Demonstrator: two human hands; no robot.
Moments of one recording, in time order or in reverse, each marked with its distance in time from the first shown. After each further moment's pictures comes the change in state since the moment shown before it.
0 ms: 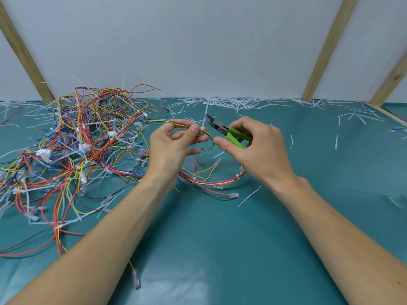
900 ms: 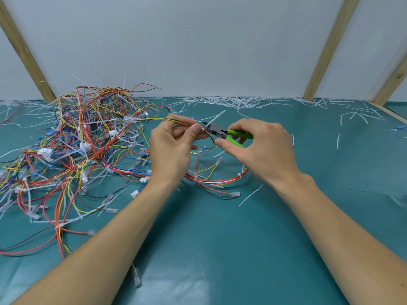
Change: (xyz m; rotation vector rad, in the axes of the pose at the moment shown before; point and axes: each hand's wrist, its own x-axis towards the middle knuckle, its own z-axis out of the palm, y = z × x) left_hand 0.000 -0.006 0.002 0.216 0.052 0.216; right_hand 0.000 -0.003 -0.006 -0.158 -0.011 -0.048
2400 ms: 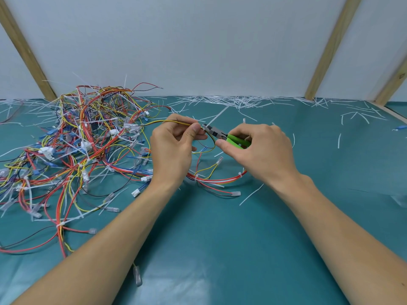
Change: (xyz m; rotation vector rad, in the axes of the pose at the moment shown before) left_hand -0.002 -0.001 0.000 0.112 0.031 0.058; right_hand -0.002 0.003 0.006 -0.058 -0.018 0.080
